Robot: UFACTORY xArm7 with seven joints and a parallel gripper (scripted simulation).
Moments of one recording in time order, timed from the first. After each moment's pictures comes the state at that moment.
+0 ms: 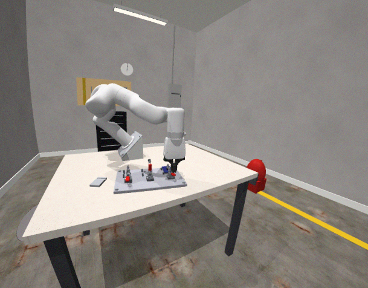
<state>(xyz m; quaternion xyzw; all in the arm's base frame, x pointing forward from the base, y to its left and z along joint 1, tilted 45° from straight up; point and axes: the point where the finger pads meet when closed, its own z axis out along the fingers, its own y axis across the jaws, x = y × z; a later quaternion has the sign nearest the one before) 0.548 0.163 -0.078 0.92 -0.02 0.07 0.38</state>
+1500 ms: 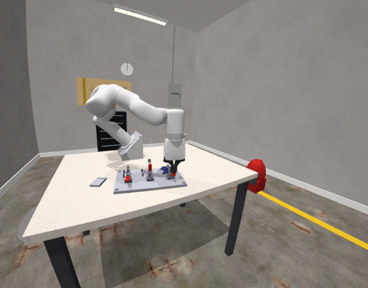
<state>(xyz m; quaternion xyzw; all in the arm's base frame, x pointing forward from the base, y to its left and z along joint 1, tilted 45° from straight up) 0.549 0.159 -0.081 0.92 -0.02 0.07 0.38</state>
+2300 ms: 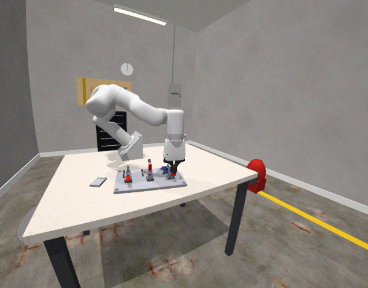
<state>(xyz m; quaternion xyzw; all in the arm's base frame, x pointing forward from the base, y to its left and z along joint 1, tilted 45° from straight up) 0.549 0.158 -0.083 0.92 -0.02 0.07 0.38</state>
